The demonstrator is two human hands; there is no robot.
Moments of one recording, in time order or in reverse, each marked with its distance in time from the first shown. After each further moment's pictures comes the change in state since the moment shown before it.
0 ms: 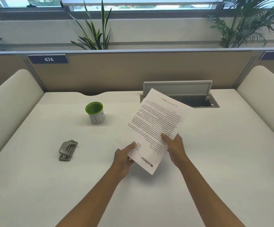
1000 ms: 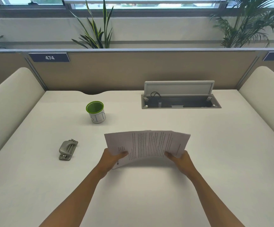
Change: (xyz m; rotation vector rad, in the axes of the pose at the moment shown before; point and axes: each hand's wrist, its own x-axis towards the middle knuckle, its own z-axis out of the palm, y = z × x) left_hand 0.027 0.013 -0.076 0.634 -0.077 0.223; right_hand -0.001 0.047 -0.064 -0.484 -0.133 -0.055
